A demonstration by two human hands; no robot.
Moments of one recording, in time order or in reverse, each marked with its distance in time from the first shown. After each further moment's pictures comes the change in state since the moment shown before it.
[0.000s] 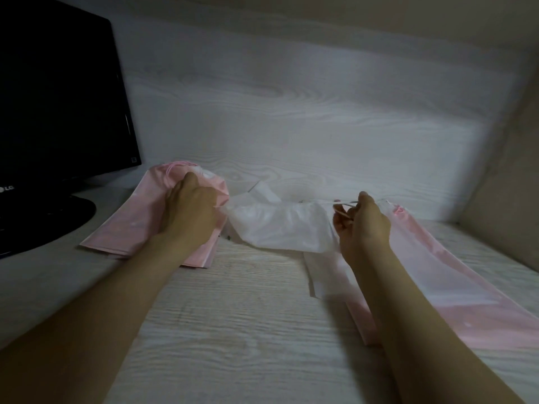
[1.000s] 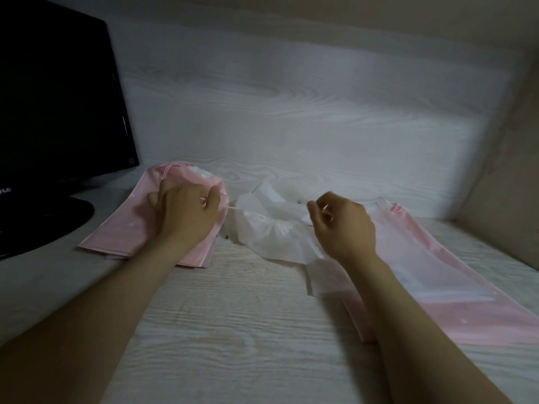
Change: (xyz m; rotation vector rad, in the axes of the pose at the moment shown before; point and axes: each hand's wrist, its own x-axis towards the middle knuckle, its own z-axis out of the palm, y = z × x) left_hand -0.002 0.003 0.006 -0.058 0.142 -0.199; right_hand 0.008 0.018 -0.019 -1.407 -0.208 -0.969
